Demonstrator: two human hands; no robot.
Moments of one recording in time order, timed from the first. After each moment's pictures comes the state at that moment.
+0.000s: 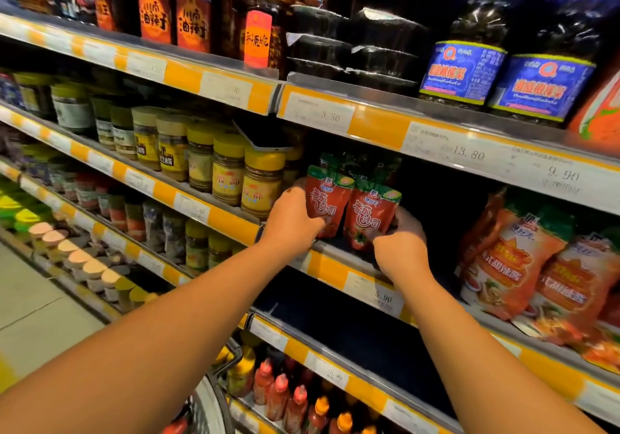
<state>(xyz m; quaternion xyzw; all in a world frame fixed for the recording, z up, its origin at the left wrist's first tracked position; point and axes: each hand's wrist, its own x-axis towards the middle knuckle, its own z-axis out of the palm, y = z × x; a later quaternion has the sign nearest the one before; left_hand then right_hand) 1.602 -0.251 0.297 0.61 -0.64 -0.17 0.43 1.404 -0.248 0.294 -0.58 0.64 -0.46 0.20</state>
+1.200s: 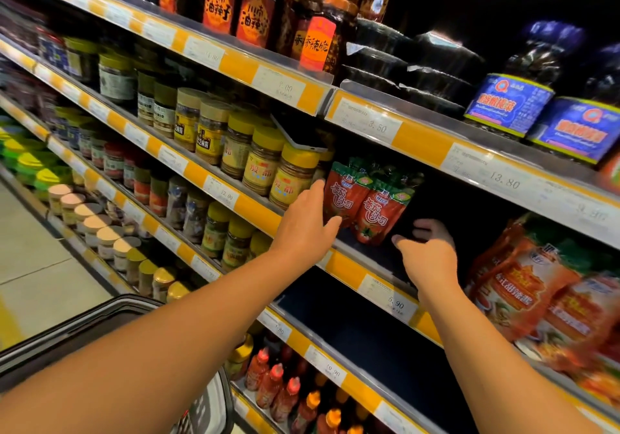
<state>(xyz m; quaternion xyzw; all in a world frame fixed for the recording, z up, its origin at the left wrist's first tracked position) 1.620 -0.216 0.283 0.58 -0.64 -0.13 0.49 1.406 -0.218 0.314 -0.54 0.65 -0.49 0.20</state>
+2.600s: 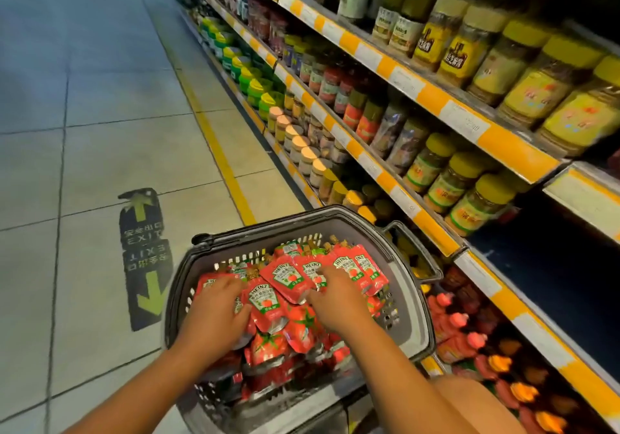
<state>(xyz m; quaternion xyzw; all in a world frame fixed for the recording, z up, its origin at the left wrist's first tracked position) 1.921 0.150 -0.002 0.86 -0.44 -0.16 0.21 1.752 -0.020 0.046 -0.83 0.45 0.03 0.32</state>
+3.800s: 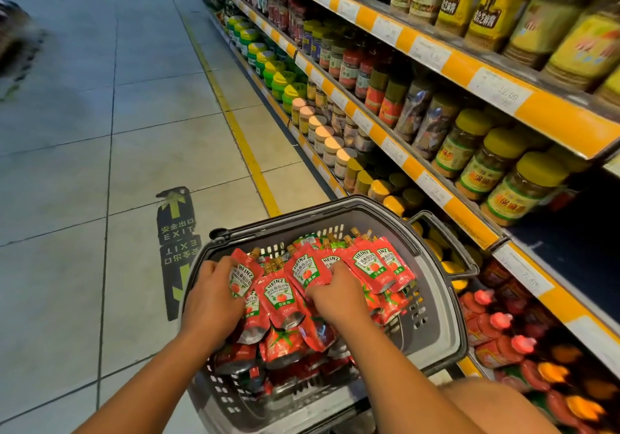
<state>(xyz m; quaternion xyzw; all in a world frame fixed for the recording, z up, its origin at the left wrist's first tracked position) 1.929 0.146 0.001 0.92 -0.29 -0.11 0.22 1.772 -0.019 0.008 -0.75 0.50 -0.03 0.44</state>
